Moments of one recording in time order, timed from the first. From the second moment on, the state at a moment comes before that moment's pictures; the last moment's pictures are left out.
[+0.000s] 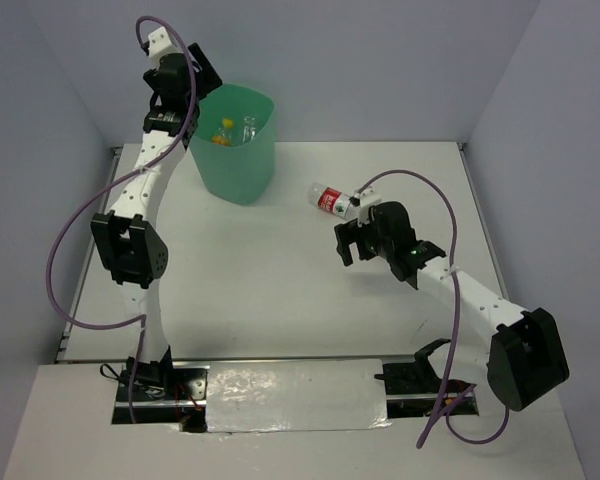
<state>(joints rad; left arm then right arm) -0.15 2.07 2.20 -0.23 -0.38 -0.47 0.45 1.17 0.74 -0.15 -0.05 0.01</state>
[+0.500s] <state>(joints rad) -0.15 1.70 2.05 -0.34 -0.19 -0.35 0.41 1.42 0.98 -0.29 -0.03 -0.39</state>
